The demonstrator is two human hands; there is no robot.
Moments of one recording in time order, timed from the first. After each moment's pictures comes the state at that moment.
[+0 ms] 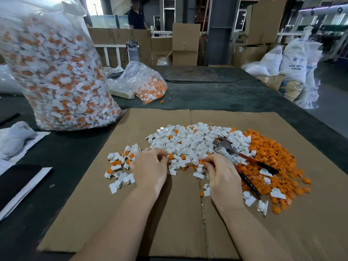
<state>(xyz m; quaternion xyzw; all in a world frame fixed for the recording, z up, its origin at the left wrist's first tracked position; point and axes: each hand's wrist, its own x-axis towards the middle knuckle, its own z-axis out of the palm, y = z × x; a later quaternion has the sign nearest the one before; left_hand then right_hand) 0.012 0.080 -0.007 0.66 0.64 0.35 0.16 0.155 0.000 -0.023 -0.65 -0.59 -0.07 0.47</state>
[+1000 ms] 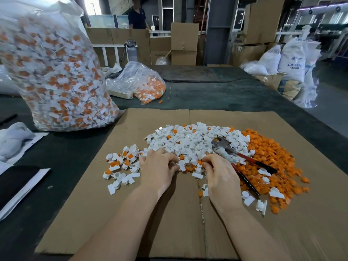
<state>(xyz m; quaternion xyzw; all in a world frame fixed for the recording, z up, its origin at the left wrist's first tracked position) 0.018 0.084 -0.014 0.80 0.54 0.23 0.10 0.156 0.000 -0.024 -0.66 -0.60 -0.07 0.45</state>
